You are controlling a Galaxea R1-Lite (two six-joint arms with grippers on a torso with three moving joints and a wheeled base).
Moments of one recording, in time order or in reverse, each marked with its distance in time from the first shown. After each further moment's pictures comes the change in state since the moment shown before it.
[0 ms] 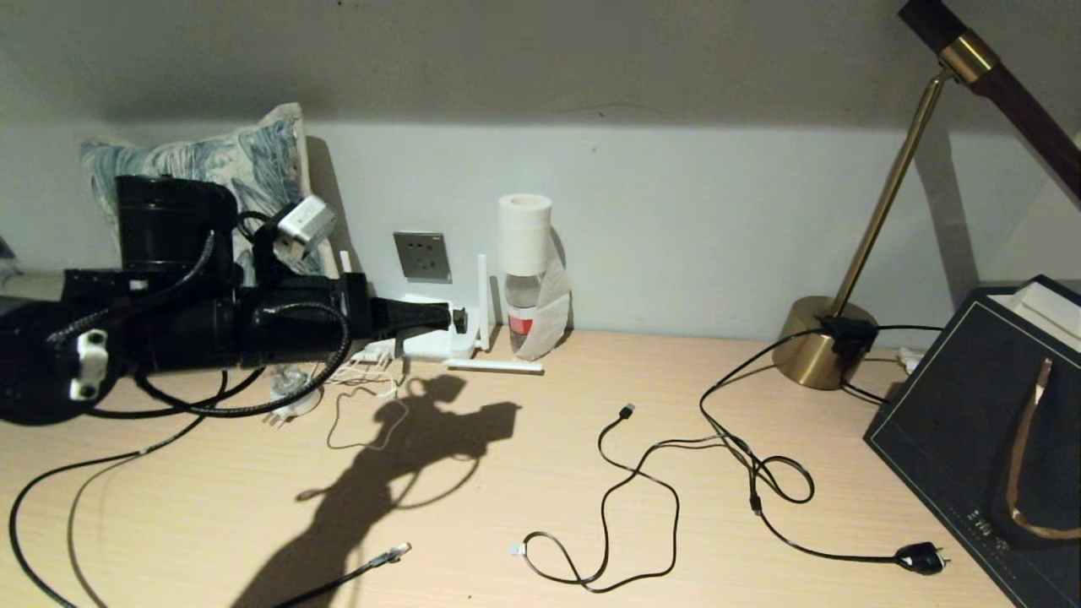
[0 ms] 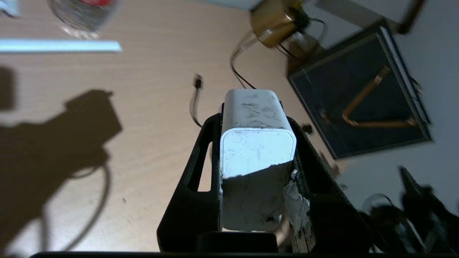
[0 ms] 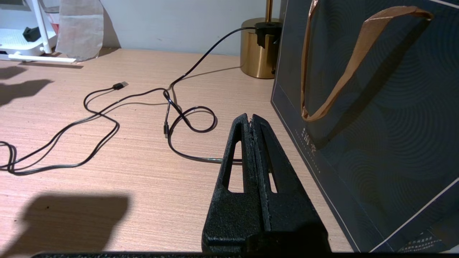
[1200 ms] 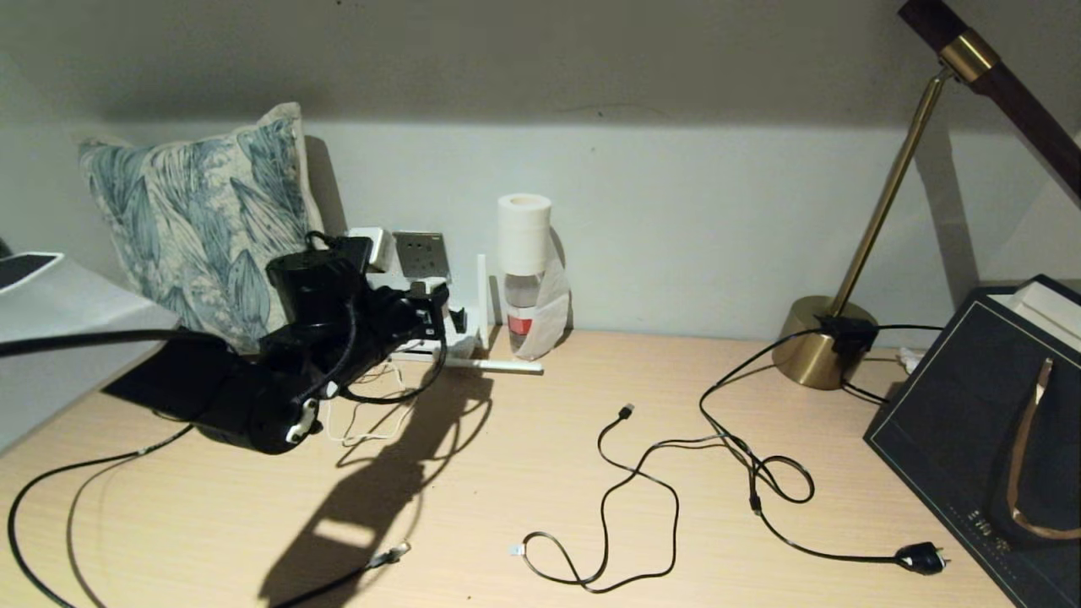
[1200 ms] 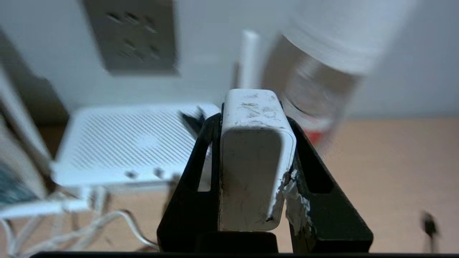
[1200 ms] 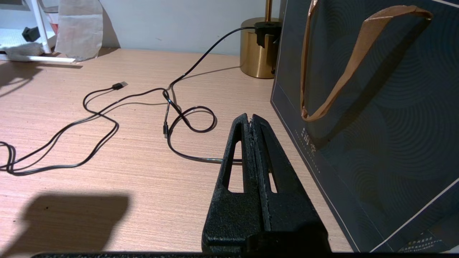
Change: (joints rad) left arm -0.048 0.395 0.012 -0.735 0.648 0.372; right arm 0.000 0.000 0.000 0.000 0.000 0.000
